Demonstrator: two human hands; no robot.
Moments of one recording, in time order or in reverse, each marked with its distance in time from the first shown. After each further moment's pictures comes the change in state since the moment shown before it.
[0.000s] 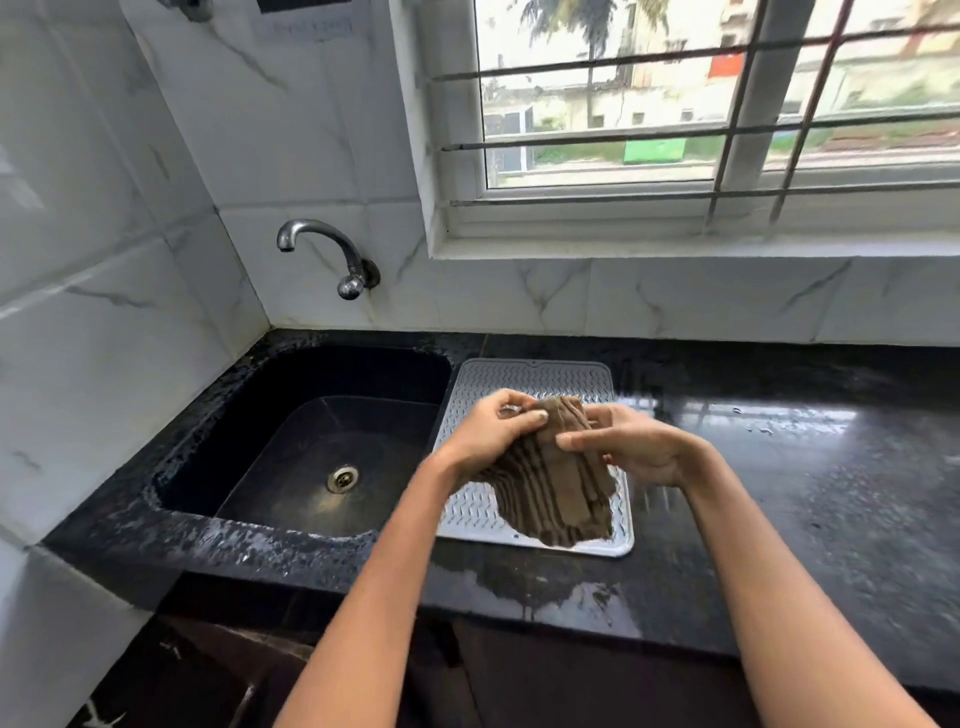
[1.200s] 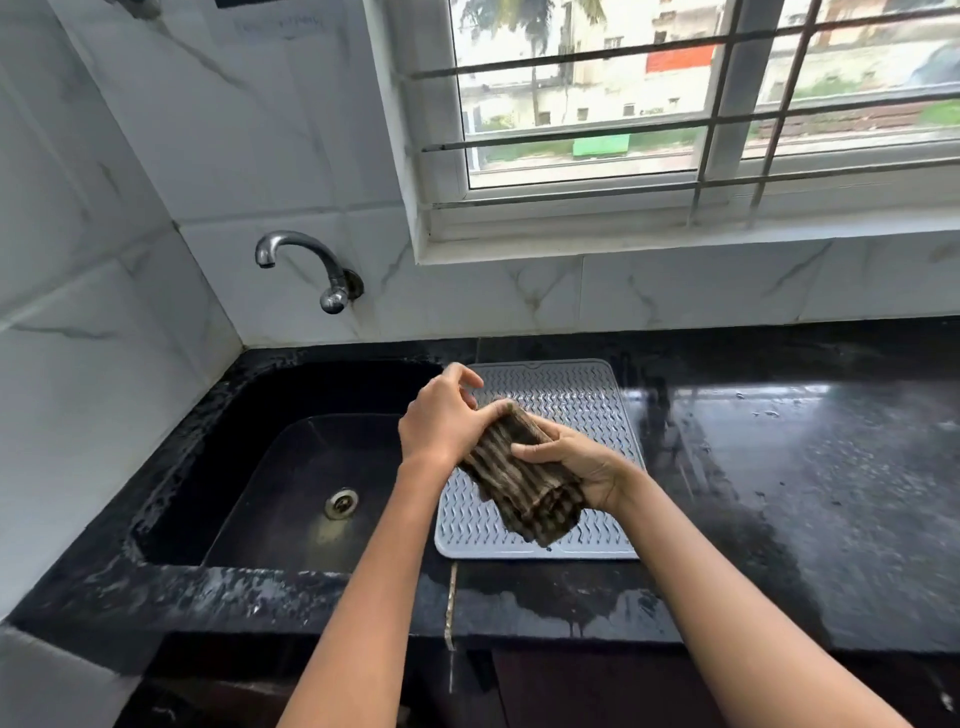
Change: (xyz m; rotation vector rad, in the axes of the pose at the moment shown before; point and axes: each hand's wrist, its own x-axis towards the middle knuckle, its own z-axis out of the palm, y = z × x) left_hand 0.019 -0.006 -0.072 0.697 0.460 0.104; right_hand 0.068 0.016 0.074 0.531 -0.118 -0.025
